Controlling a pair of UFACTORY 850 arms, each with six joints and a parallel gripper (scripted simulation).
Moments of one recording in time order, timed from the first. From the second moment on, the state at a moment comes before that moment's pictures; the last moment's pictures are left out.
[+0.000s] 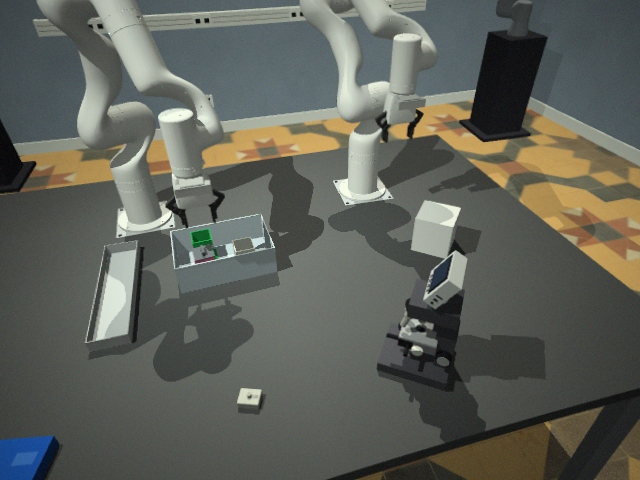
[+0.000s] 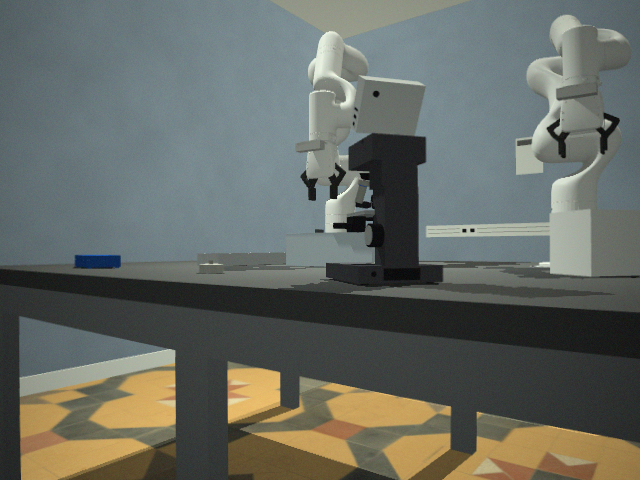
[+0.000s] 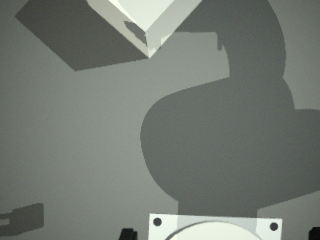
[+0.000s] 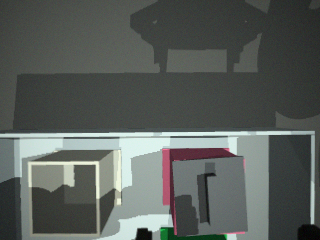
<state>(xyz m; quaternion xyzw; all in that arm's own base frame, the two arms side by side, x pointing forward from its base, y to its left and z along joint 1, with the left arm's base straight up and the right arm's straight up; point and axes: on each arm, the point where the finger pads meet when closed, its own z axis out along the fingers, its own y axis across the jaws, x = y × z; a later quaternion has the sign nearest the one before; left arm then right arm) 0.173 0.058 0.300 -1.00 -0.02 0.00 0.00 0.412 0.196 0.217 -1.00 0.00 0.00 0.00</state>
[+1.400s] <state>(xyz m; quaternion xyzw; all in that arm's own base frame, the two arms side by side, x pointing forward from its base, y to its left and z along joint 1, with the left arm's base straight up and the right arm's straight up) 0.173 0.058 0.300 -1.00 -0.02 0.00 0.00 0.411 0.308 0.184 -1.00 0.00 0.00 0.00</state>
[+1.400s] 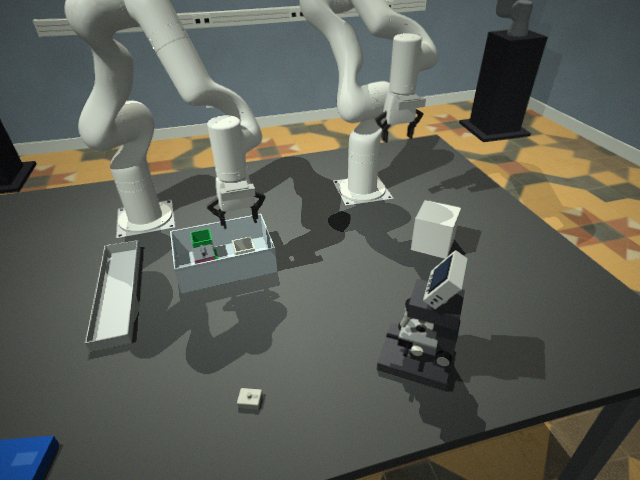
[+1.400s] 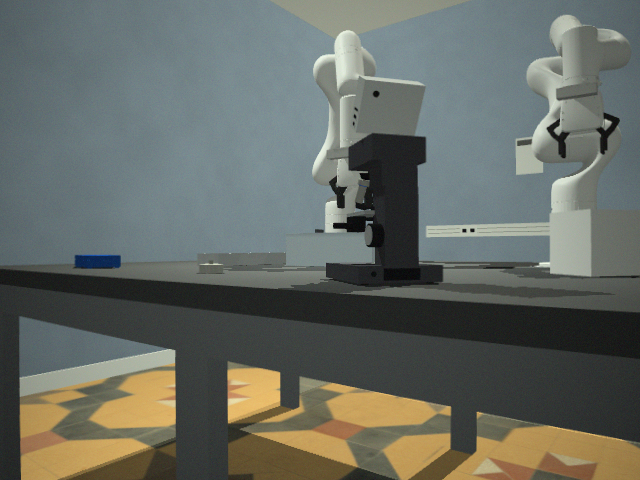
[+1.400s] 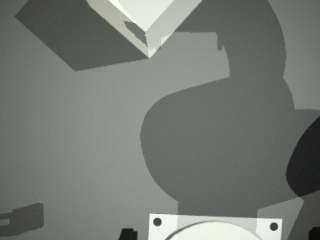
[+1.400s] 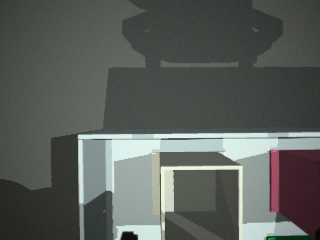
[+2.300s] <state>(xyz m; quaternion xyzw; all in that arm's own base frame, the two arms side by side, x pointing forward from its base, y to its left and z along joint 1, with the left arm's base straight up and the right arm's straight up) 0.173 0.058 0.300 -1.00 -0.02 0.00 0.00 0.411 0.308 0.145 -1.00 0.00 0.00 0.00</state>
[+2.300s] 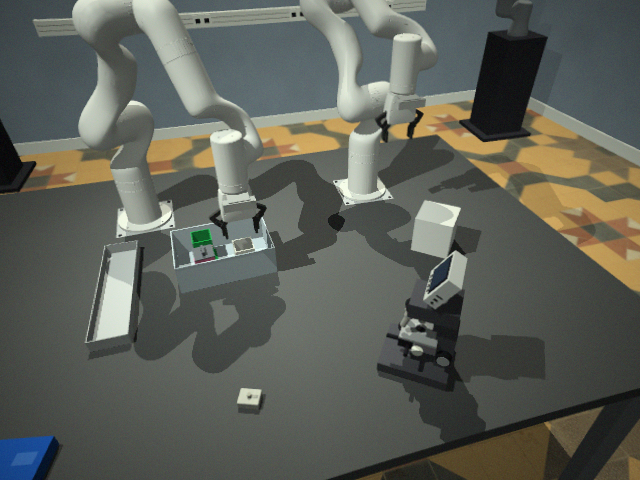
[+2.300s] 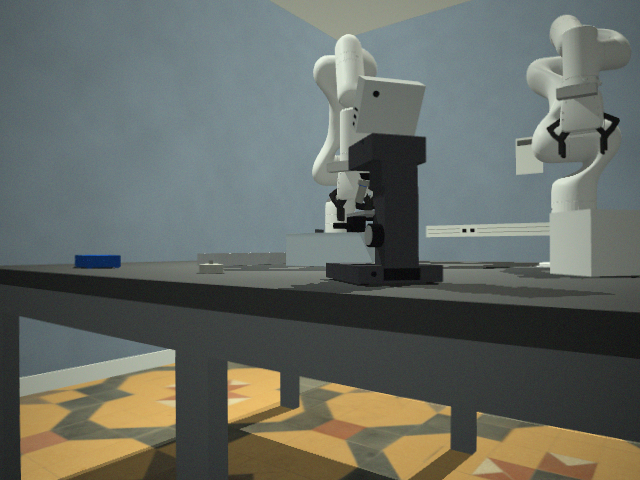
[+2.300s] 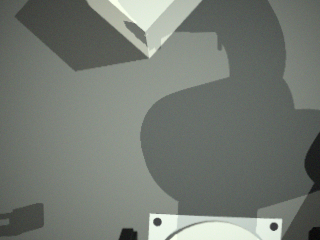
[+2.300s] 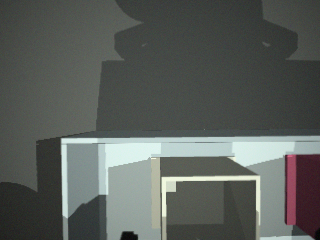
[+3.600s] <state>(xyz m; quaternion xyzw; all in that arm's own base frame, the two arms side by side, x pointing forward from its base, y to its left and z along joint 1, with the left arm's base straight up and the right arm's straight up) 0.173 0.058 0.300 -1.00 -0.02 0.00 0.00 0.411 0.307 0.087 -1.00 0.00 0.00 0.00</state>
